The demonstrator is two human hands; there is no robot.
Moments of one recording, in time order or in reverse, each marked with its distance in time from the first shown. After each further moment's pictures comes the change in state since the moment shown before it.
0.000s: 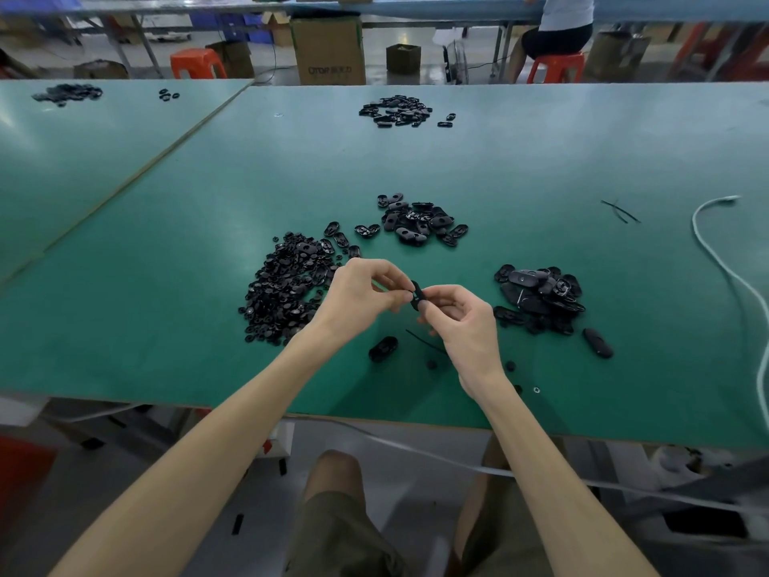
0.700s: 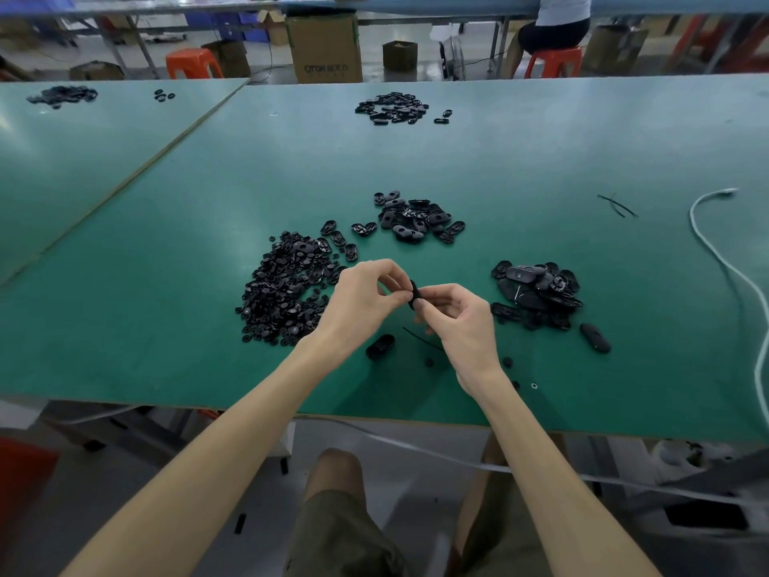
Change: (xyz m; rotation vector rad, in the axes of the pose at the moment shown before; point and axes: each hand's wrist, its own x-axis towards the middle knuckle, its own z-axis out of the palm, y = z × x) left_hand -0.002 -0.001 0.013 0.143 0.061 -0.010; right_hand 0.000 0.002 -0.001 0.019 -0.014 0.007
